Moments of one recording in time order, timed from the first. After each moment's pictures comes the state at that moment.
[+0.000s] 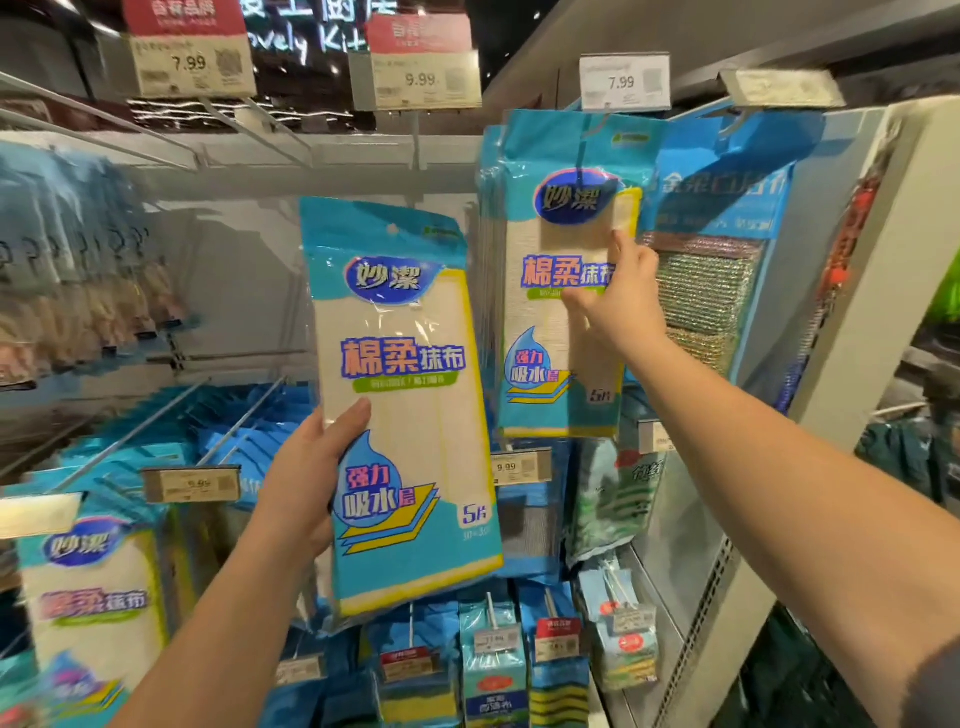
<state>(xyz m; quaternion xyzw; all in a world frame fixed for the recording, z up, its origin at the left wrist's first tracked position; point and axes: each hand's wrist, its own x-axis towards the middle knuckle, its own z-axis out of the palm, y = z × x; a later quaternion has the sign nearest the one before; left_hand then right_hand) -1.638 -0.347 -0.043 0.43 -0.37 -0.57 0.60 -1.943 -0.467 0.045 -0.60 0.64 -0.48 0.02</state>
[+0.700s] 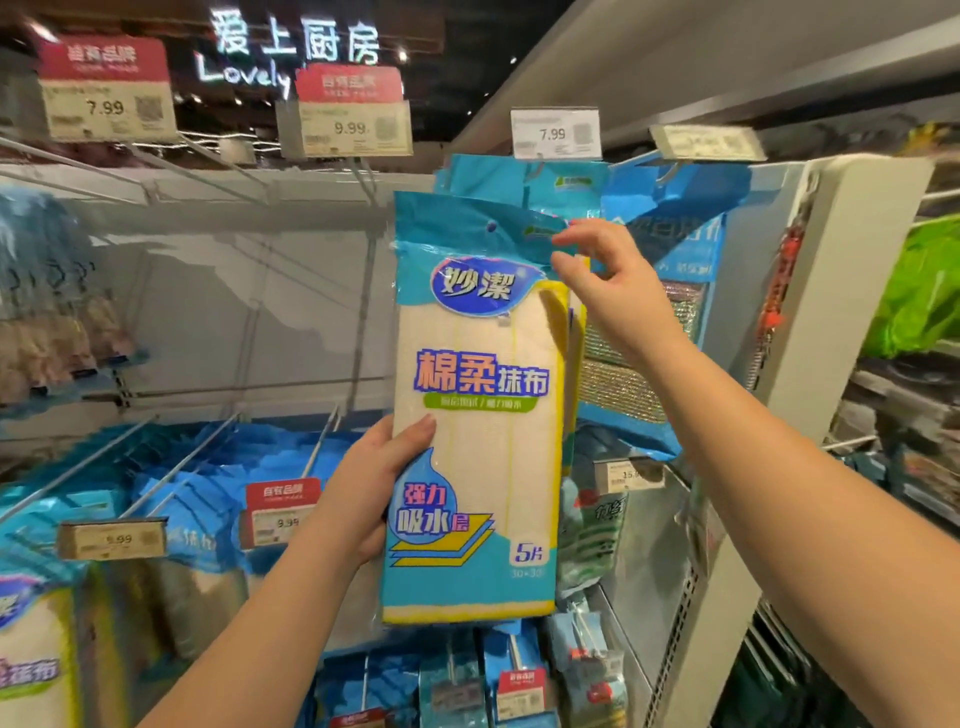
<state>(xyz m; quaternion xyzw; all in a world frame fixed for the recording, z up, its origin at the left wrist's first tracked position) -1.730 -0.371 -0.023 0.33 -0.44 -0.65 0.52 -1.972 -0.422 0.098 -0.70 0.40 -0.58 0.08</state>
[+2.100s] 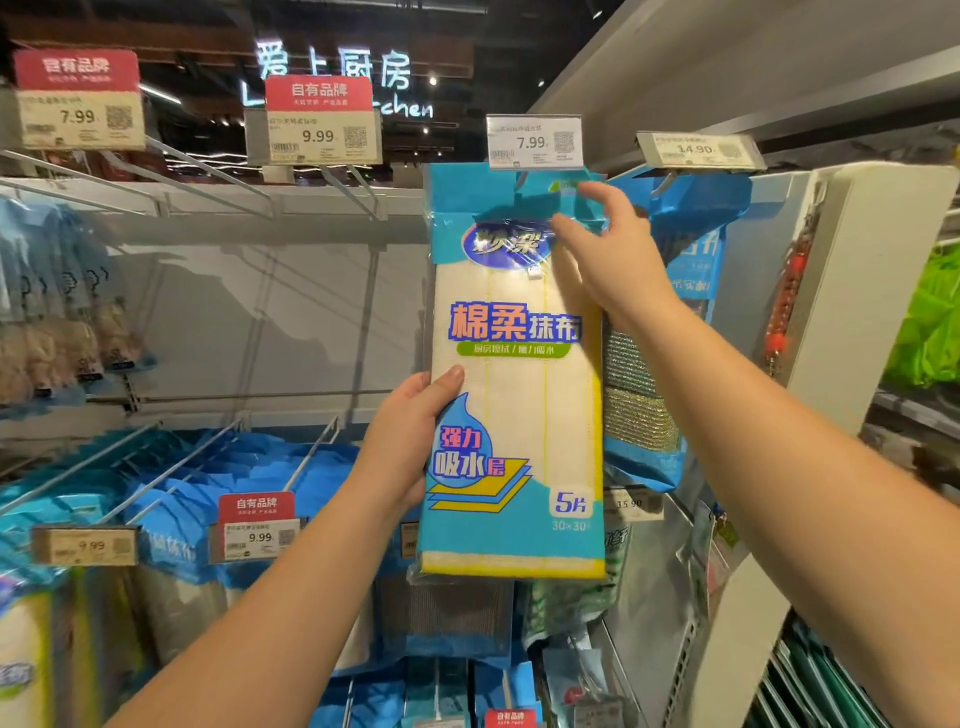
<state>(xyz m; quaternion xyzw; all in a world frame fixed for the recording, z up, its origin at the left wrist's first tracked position) -1.798 -0.404 0.013 0.36 -0.44 -0.59 0.58 -1.992 -0.456 0.138 -0.63 0.52 -0.57 0.09</state>
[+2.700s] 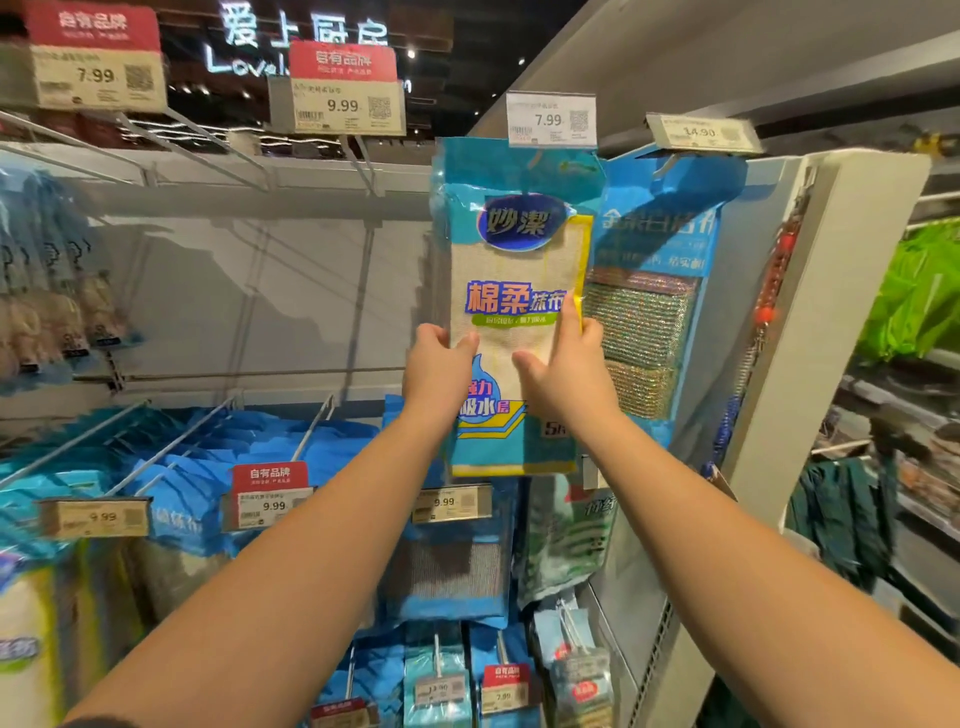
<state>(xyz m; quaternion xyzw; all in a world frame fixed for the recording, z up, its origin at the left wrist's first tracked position) -1.805 -0.467 0.009 0.54 -0.54 -0.32 0.55 -1.959 -0.452 0.007 -0.63 0.65 -0.42 0.02</state>
